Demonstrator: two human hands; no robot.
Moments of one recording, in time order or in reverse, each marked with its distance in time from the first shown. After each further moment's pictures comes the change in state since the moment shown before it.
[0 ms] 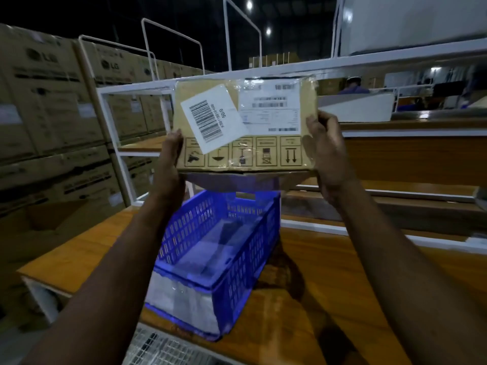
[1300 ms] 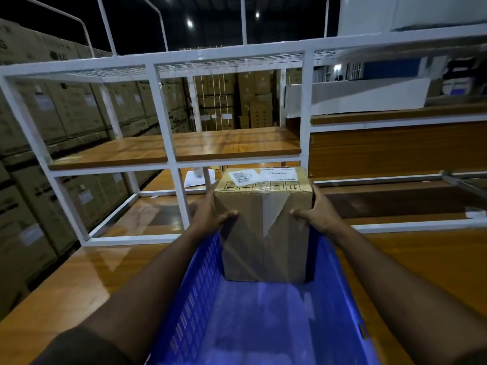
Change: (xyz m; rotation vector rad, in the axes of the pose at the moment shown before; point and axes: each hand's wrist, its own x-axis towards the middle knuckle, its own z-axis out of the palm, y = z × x) left_hand 0.179 -0.252 -0.172 0.627 -0.486 -0.148; right_hand 0.073 0.272 0.096 -0.543 0.207 0.441
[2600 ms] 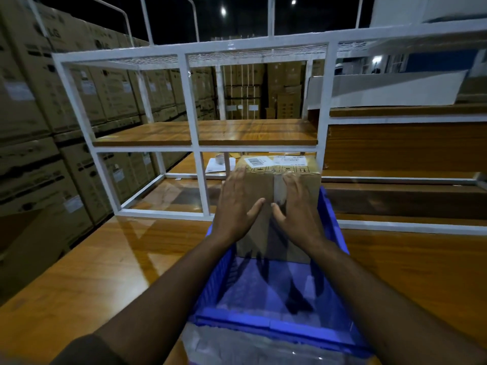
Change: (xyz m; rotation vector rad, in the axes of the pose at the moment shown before) left_hand -0.067 0.045 0.034 0.428 0.312 0.275; right_hand -0.061 -0.019 0.064 -0.626 0.127 -0.490
